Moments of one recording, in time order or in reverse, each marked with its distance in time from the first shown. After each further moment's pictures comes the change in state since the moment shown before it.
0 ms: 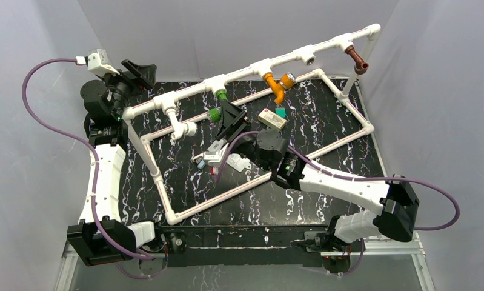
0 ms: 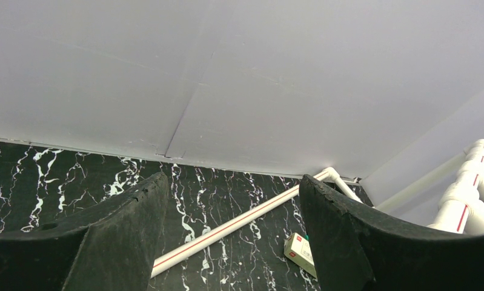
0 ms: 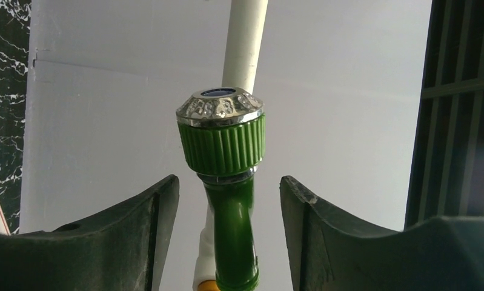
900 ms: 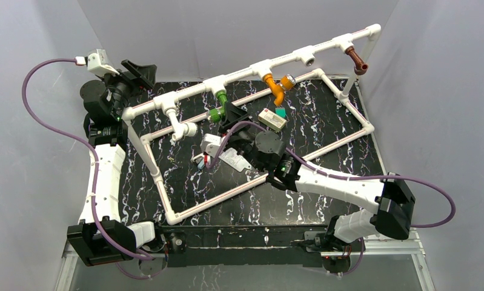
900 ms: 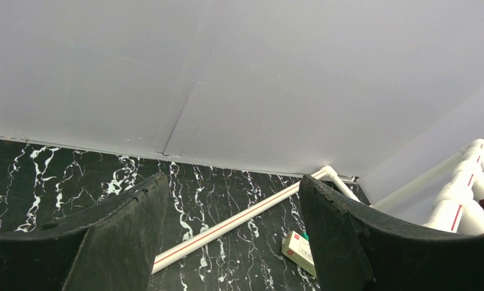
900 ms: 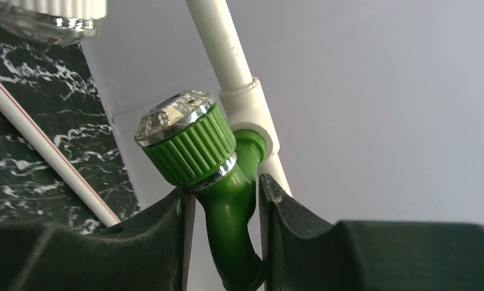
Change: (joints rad) left arm 0.002 0.000 0.001 -0.006 0.009 -0.007; right arm 0.020 0.040 0.016 0.091 0.106 0.446
